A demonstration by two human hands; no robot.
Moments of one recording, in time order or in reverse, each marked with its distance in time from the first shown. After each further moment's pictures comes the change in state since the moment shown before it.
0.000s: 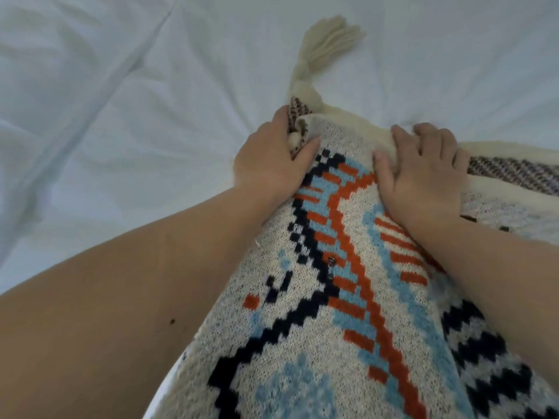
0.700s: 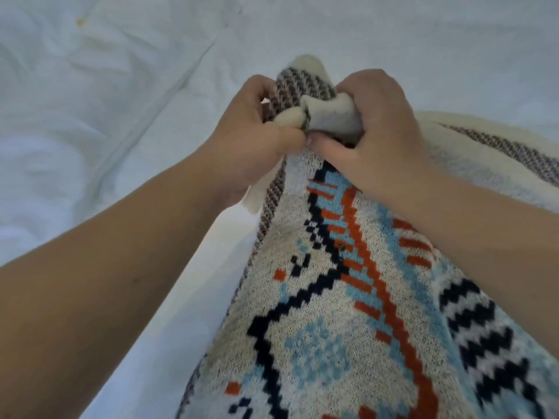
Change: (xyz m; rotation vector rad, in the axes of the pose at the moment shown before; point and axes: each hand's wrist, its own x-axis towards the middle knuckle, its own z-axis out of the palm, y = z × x) left_hand -0.067 0.023 -0.140 -0.926 -0.181 -0.111; right_hand -0.012 -0.105 -0.126 0.594 0.206 -0.403
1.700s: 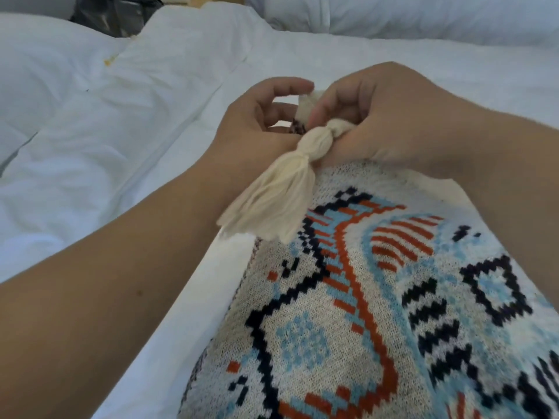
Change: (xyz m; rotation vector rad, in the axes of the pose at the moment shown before) left_hand -0.038 0.057 0.009 -0.131 -0.011 0.225; right_hand 0.033 -0.073 -0.113 0.495 -0.561 0.095
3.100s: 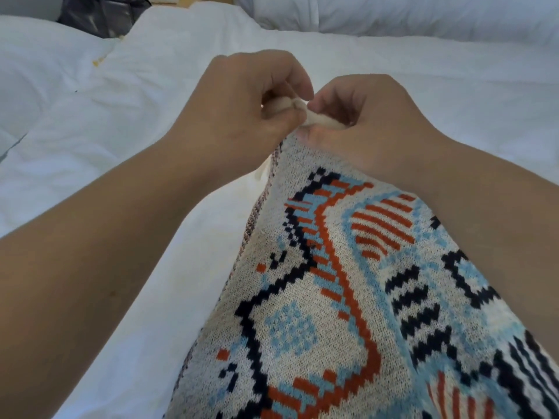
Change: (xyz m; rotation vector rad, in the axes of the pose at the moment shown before) left_hand -0.005 0.030 -0.002 0.819 -0.020 0.412; right_hand -0.012 0.021 0.011 -0.107 0.324 0.038
